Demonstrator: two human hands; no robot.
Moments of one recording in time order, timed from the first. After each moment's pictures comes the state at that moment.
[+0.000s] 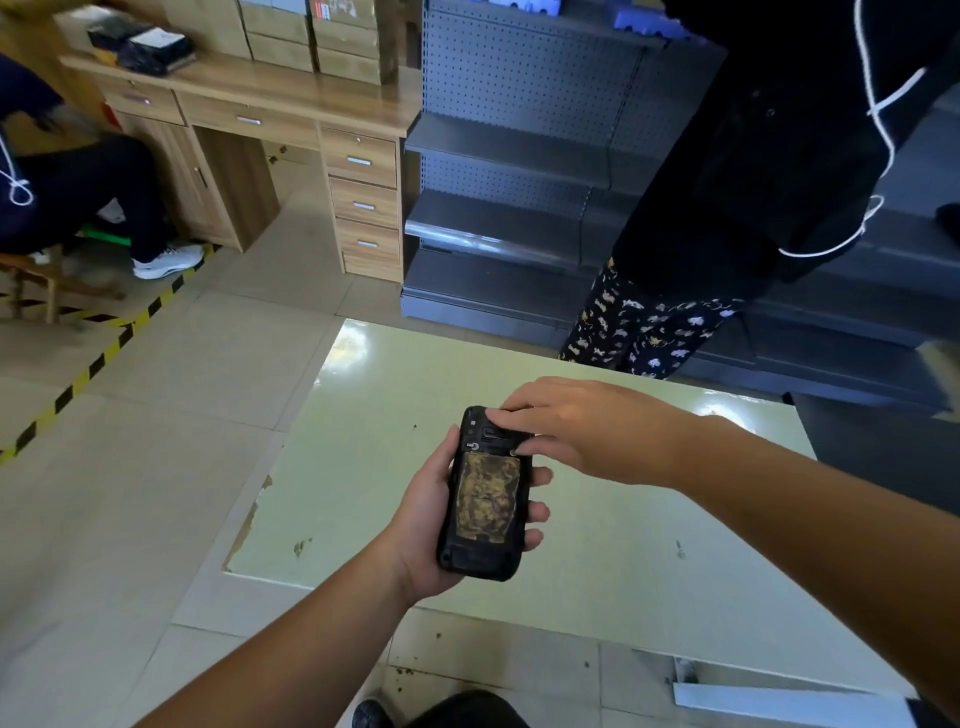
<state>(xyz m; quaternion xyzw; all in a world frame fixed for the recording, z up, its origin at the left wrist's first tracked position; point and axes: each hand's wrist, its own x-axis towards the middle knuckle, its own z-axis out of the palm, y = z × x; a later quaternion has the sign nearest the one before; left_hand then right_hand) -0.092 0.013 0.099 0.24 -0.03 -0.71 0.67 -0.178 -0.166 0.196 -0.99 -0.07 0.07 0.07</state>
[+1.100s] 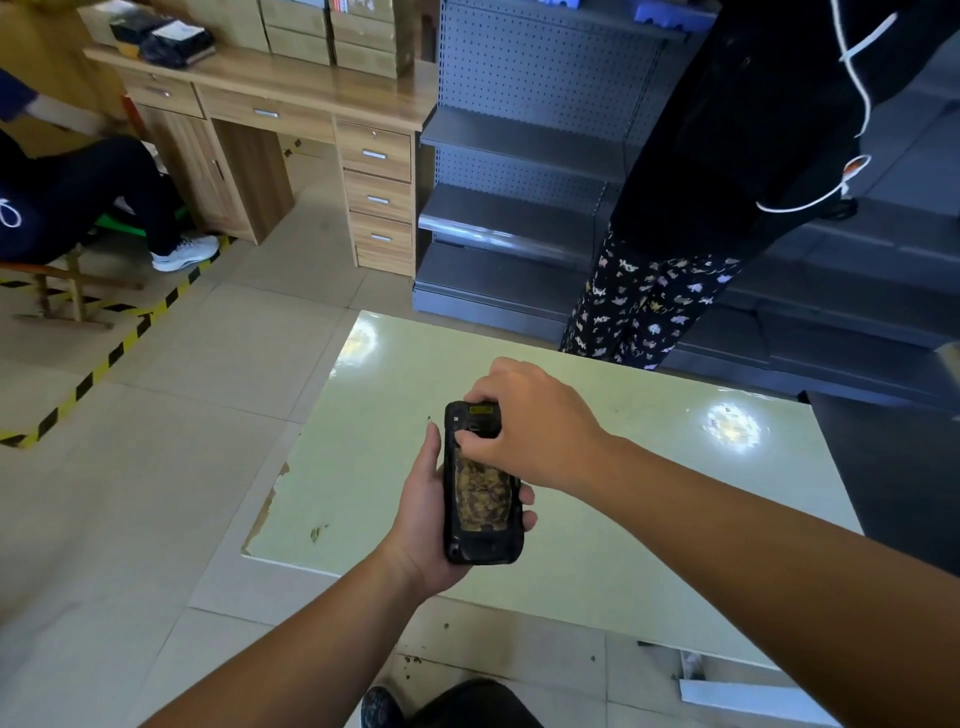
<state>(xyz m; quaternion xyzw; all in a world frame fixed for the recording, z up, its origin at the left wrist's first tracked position) -0.091 0.029 0.084 0.26 0.01 -0.65 0.71 -0.136 -0.092 0.180 -0.97 0.18 -0.03 0.16</state>
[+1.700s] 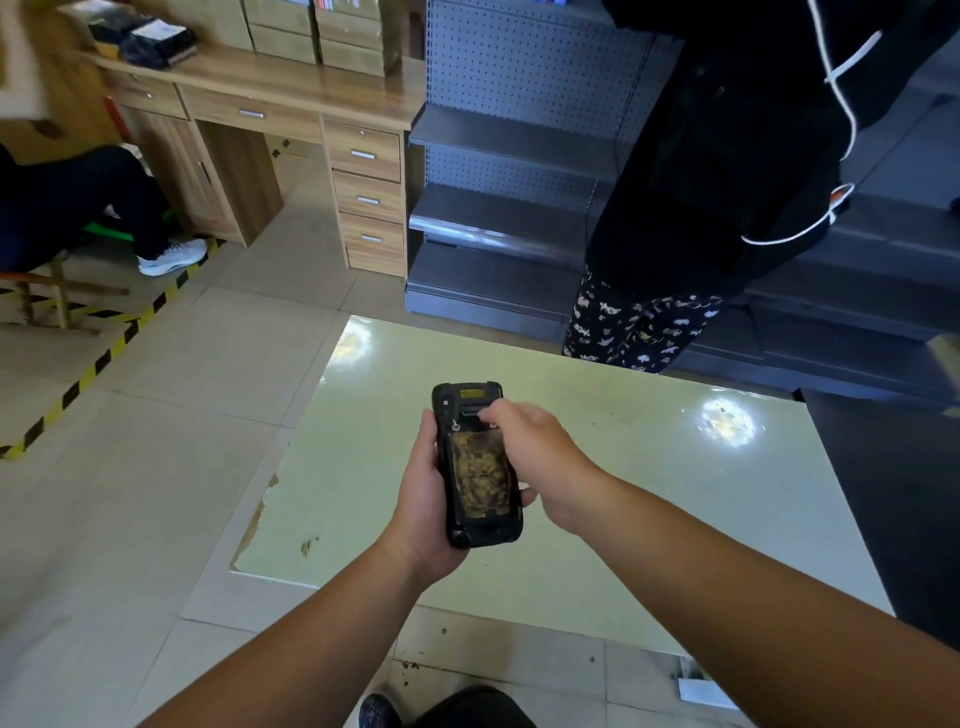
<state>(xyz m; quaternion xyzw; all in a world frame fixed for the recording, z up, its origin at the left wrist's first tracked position) -0.080 0.005 0.084 0.35 0.04 -0.58 0.74 -0.138 -0.095 0.150 -0.65 0.46 0.01 0.61</state>
